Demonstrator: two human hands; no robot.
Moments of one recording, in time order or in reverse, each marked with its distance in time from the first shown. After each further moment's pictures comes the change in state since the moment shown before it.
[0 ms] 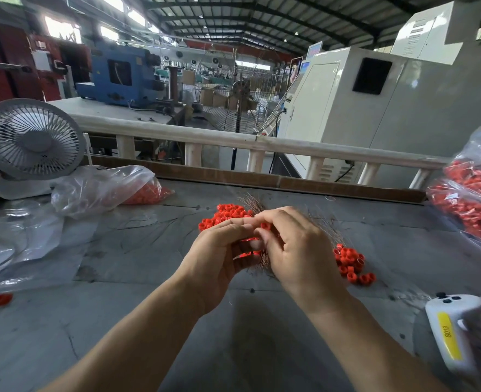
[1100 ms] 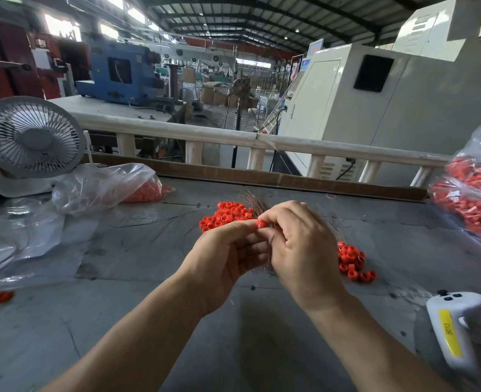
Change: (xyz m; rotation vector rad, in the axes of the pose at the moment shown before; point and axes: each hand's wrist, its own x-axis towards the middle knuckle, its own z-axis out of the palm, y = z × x) left_hand -0.002 0.001 0.004 -0.134 -0.040 -0.096; right_hand 0.000 0.001 0.003 -0.090 0.122 -0.045
